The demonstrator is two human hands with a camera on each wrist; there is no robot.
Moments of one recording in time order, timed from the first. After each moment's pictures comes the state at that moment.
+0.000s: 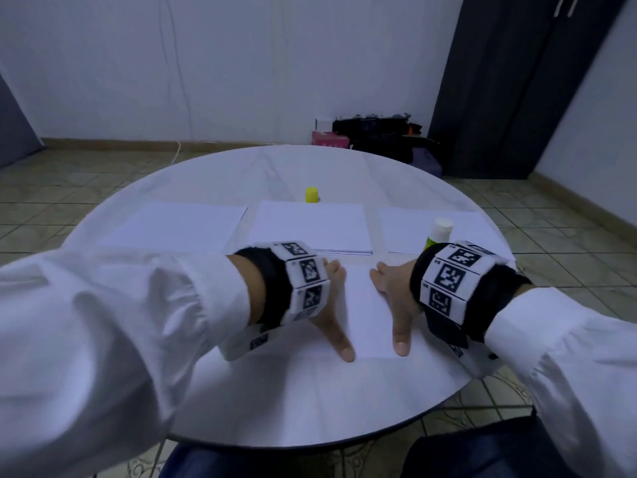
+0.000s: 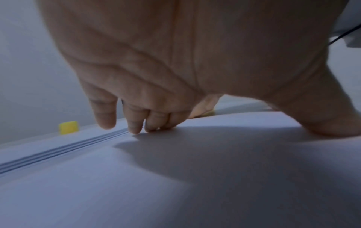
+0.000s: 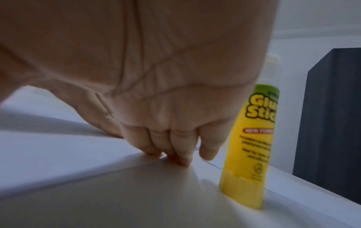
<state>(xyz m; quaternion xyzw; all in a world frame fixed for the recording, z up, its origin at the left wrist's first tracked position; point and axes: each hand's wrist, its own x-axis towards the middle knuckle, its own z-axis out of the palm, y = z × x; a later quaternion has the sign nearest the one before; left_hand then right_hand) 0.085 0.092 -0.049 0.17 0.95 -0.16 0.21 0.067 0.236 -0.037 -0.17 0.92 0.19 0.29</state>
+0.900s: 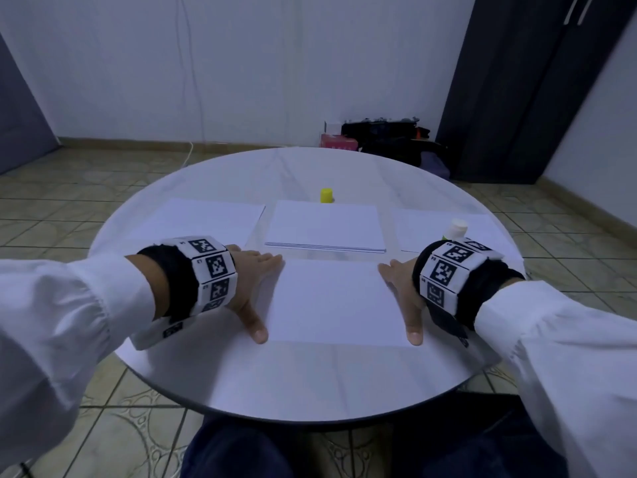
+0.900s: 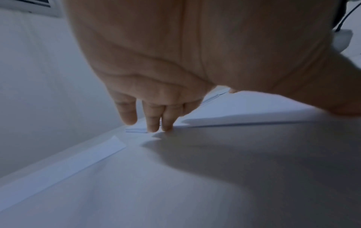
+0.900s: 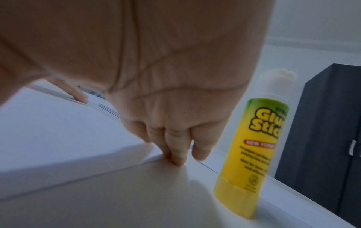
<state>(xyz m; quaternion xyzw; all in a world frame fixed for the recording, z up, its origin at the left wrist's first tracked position) 0.094 -0.037 -0.053 0.12 0.96 -0.15 0.22 0.069 0.220 -0.046 -0.15 0.95 0.12 0.25</state>
